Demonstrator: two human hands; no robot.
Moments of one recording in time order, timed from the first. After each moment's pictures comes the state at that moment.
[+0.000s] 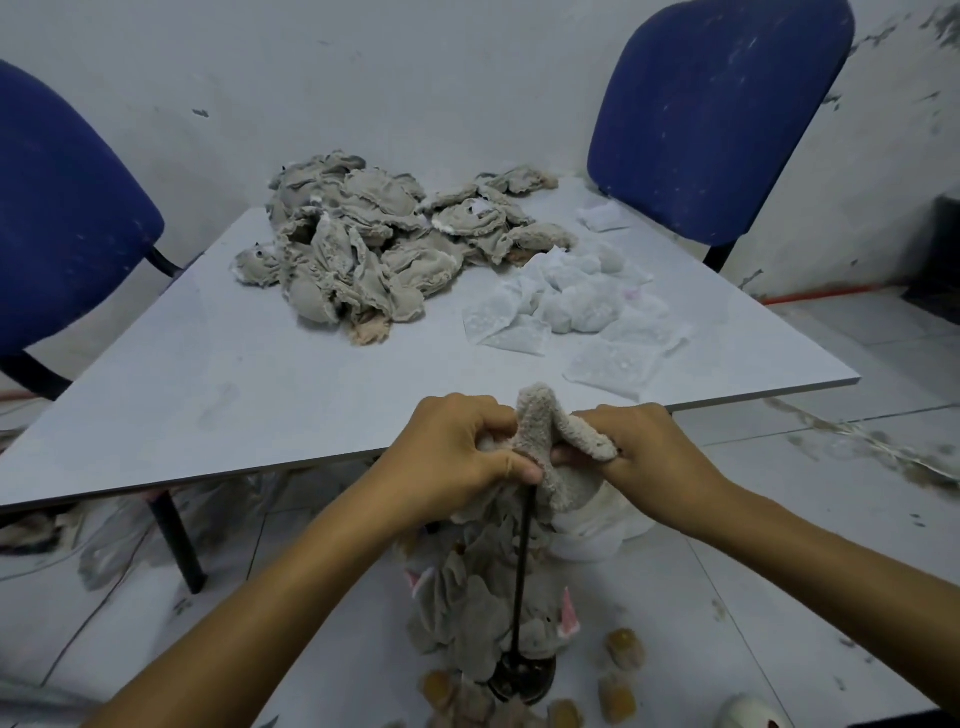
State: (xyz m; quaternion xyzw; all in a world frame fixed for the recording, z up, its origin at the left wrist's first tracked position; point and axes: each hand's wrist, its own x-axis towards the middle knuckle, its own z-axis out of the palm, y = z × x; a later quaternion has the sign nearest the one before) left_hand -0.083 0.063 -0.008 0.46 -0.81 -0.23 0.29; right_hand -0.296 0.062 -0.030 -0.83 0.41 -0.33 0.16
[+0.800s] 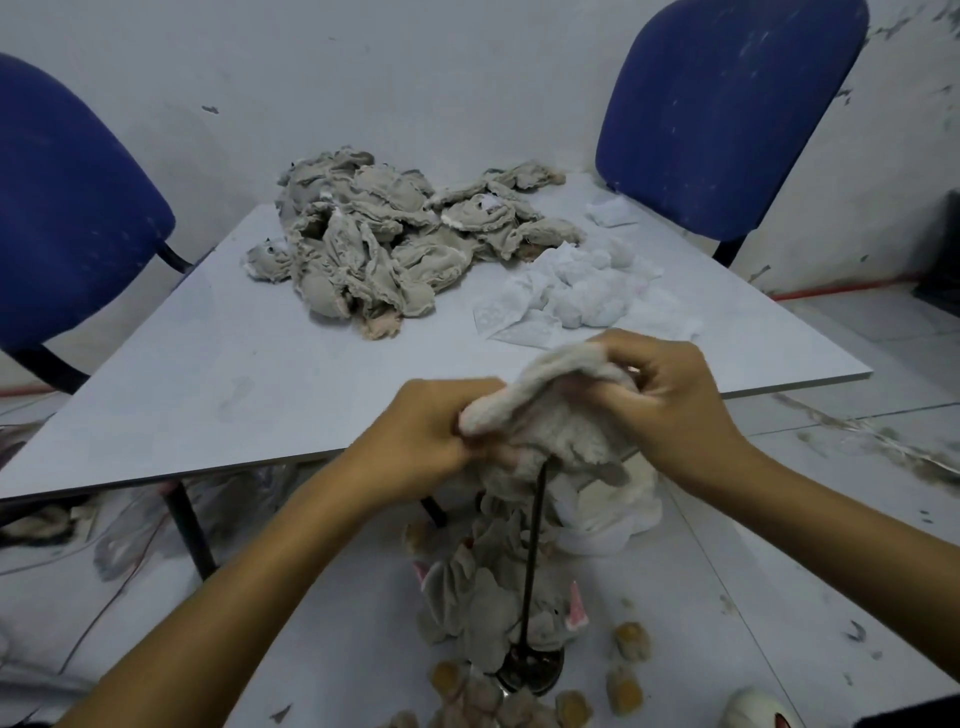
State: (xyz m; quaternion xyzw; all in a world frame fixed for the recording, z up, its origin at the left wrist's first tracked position) left_hand -0.055 0.063 0.001 0.40 -0.83 -0.25 0.30; right_hand -0.278 0.064 0.003 -0.76 0.35 -0.50 0.20
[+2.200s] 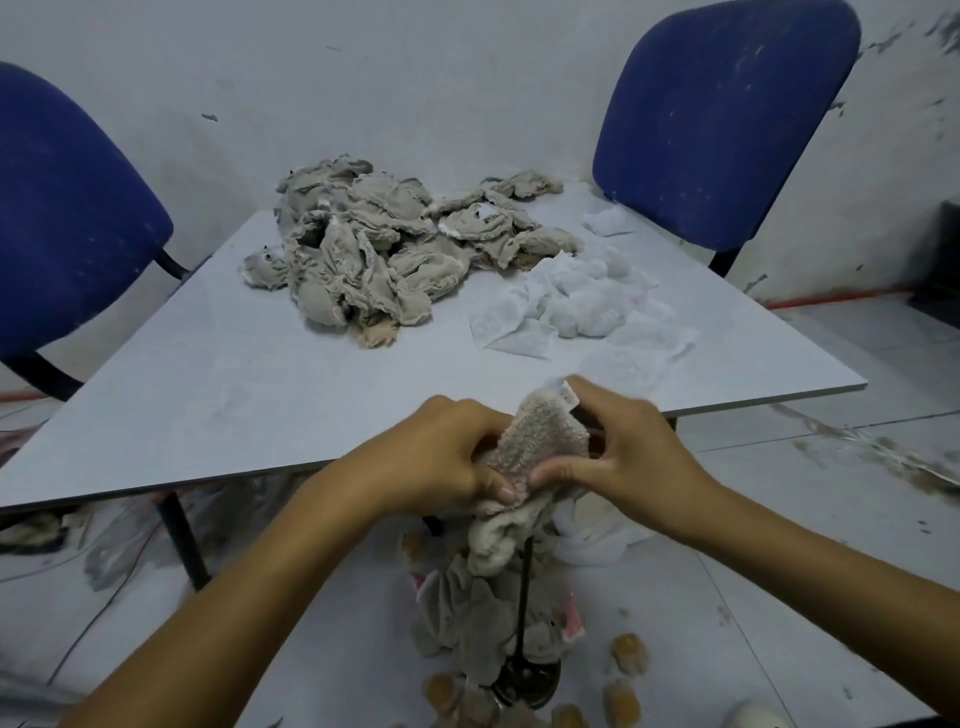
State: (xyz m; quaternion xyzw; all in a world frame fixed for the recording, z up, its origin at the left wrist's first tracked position) left_hand -0.069 0.064 0.022 0.46 -0.85 -0.23 0.10; right_hand -0.273 0.071 -0.016 -0.79 0.38 -0.40 0.28
